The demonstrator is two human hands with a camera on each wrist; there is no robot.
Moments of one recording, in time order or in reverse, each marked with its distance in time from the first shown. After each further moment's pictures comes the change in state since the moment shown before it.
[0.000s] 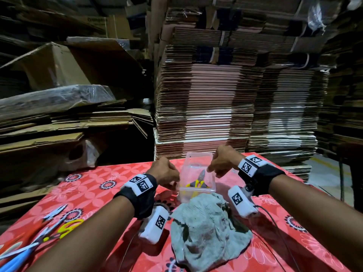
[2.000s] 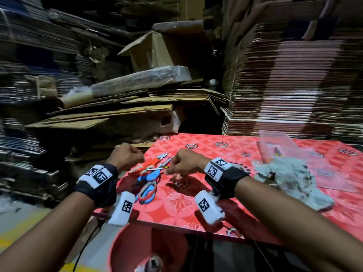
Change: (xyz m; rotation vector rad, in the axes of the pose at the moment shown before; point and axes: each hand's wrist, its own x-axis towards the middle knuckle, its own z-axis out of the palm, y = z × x) left_hand -0.238 -0.184 -0.226 0.156 0.470 -0.310; right_hand -0.163 -0.217 0.245 -0.089 -0.484 -0.636
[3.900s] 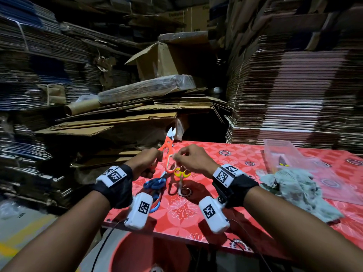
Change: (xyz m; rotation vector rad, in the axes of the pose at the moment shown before) left_hand -0.020 0.056 0.017 -0.362 -0.211 -0.116; right_hand -0.012 -0.011 -0.015 0.266 0.354 -0.061
